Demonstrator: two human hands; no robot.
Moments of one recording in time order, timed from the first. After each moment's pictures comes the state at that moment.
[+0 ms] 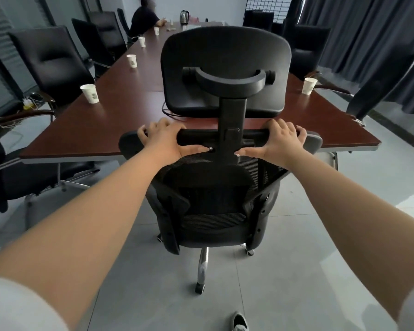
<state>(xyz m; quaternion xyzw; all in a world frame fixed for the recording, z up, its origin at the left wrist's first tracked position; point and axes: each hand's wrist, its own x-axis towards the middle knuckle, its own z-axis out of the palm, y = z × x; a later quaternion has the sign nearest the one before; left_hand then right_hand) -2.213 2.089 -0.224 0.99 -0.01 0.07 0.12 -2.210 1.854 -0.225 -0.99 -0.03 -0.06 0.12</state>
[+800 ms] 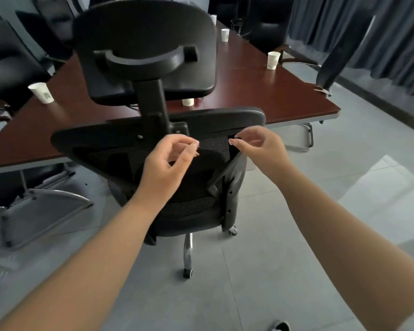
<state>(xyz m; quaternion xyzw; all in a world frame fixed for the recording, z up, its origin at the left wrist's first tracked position) -2.295 1.975 -0.260 0.79 -0.18 0.16 0.57 -2.264 1.779 -0.269 -0.83 -0.01 -0.13 0.54</state>
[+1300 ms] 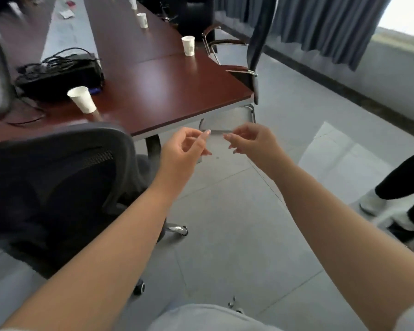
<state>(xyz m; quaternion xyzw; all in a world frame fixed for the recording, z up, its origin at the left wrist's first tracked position) -2.249 1.676 -0.280 0.76 -0.17 0.00 0.62 -2.267 1.521 -0.285 -0.80 0.09 -0.10 0.59</state>
